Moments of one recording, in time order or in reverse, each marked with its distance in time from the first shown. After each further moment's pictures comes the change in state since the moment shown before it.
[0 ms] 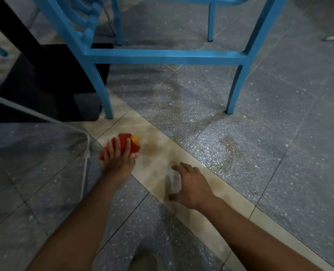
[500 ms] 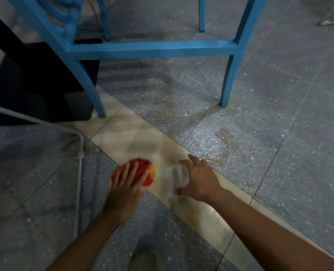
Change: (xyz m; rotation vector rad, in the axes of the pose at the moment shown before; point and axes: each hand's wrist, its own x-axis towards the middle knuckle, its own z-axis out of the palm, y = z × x) left_hand -0.098 -0.010 0.050 0.234 -0.103 0.425; right_hand -0.005 0.027 -0.014 -0.036 -0.014 0.077
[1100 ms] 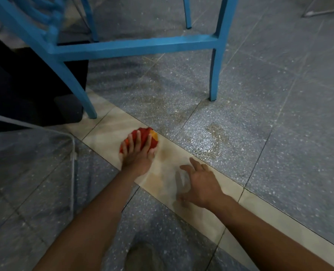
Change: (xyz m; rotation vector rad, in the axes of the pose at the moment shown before) left_hand 0.115 0.048 -0.063 -0.132 0.001 -0.174; right_hand -0.034 0.023 0.013 -0.027 -0.019 0.043
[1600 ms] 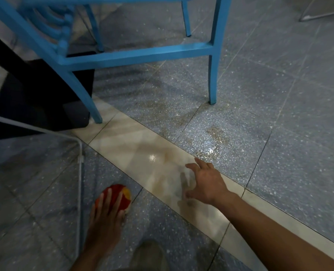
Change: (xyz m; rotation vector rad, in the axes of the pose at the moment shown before) left_hand -0.192 -0.108 0.093 0.116 -0.037 -0.025; right_hand -0.015 0.004 -0.019 0.056 0.028 0.020
